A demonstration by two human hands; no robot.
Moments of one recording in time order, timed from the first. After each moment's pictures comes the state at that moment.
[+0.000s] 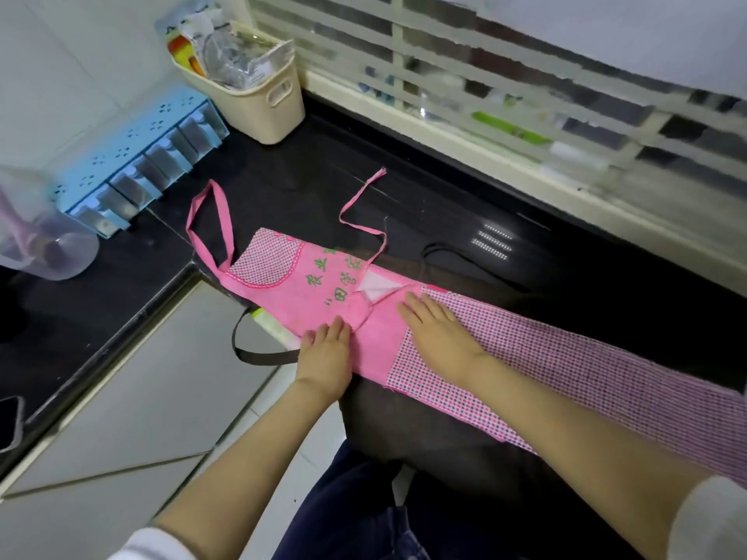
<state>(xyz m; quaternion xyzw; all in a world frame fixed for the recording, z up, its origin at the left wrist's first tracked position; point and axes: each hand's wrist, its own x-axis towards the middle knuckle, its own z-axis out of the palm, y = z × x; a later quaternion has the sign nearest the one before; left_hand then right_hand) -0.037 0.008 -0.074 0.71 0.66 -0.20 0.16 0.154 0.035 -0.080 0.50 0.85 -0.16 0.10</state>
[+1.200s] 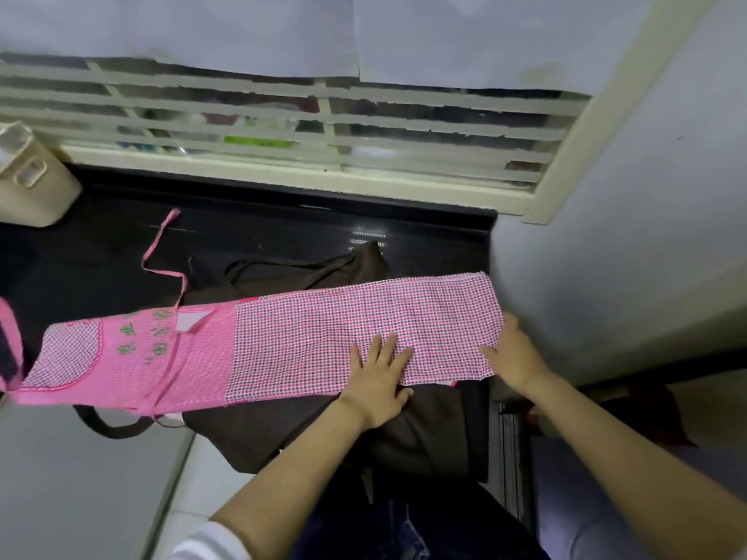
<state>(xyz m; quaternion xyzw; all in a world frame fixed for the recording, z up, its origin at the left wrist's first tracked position) 0.214 -0.096 -0.087 0.89 0.34 -0.20 0.22 0.437 -0.174 -0.087 0.82 0.39 -0.35 -0.22</state>
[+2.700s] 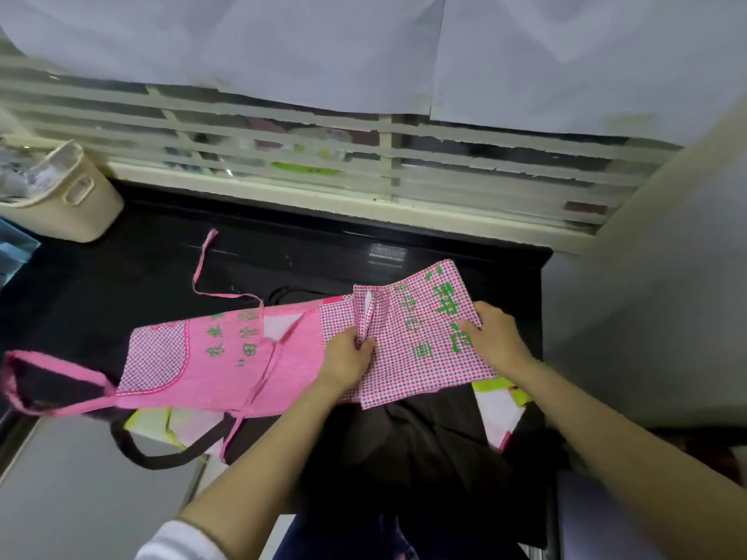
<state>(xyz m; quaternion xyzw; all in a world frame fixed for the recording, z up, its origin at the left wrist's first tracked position) 0.167 0.020 -0.044 0.70 0.60 0.05 0.40 0.375 -0.048 -0.038 0.81 0.43 -0.32 -0.23</state>
